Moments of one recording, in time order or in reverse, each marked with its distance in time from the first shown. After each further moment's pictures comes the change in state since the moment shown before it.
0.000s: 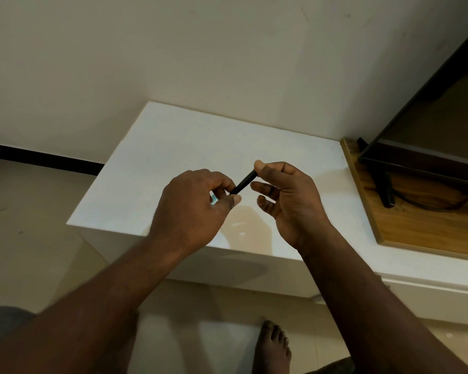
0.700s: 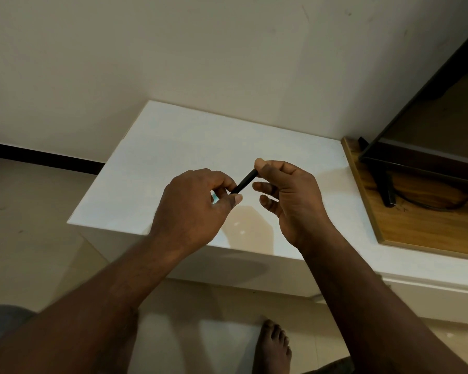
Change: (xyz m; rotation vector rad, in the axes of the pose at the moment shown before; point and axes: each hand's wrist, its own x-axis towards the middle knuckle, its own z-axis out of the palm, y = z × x) left_hand 0.000 0.000 0.000 -0.001 -0.008 -0.017; right_hand 0.001 0.002 0.000 -0.056 0.037 -0.030
